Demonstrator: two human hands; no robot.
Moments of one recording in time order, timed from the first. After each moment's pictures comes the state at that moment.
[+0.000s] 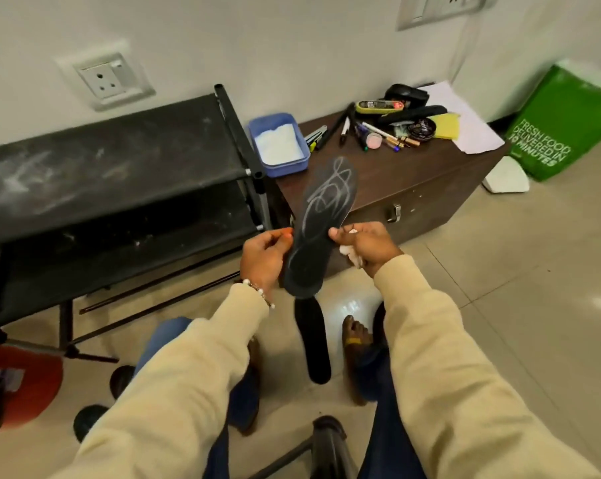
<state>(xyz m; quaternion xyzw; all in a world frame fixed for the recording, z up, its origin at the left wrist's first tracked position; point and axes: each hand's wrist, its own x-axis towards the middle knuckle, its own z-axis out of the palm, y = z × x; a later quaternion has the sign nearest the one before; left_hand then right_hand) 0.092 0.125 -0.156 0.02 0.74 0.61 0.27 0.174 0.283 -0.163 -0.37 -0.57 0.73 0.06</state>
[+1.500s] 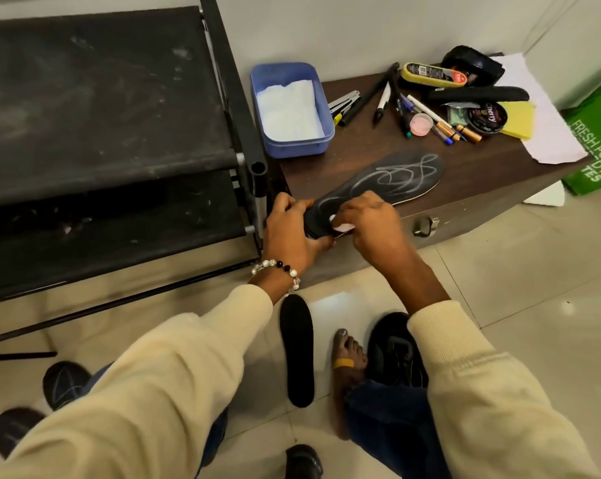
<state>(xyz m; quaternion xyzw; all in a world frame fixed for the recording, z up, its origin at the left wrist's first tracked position) 0.004 0.219 -0.254 0.26 0.88 0.39 0.10 0.073 0.349 -0.225 -0.08 -0.99 0.10 0.04</state>
